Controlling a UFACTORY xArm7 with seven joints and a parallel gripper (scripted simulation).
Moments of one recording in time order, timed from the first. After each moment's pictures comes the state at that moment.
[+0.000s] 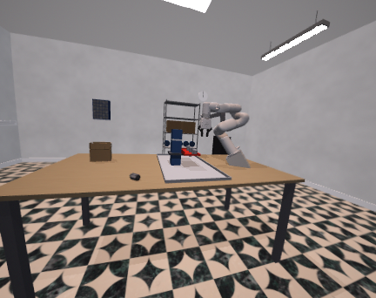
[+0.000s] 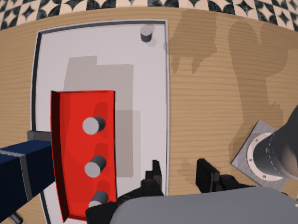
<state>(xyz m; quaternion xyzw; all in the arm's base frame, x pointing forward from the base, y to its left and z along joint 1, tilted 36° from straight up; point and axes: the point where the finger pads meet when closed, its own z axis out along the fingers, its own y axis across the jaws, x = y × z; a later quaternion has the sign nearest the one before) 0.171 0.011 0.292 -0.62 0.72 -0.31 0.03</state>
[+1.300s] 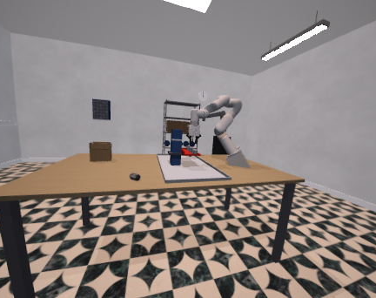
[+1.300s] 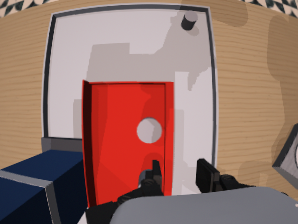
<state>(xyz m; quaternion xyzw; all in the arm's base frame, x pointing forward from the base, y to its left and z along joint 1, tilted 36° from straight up) 0.294 -0.018 0.285 -0.62 0.72 -0.31 0.03</state>
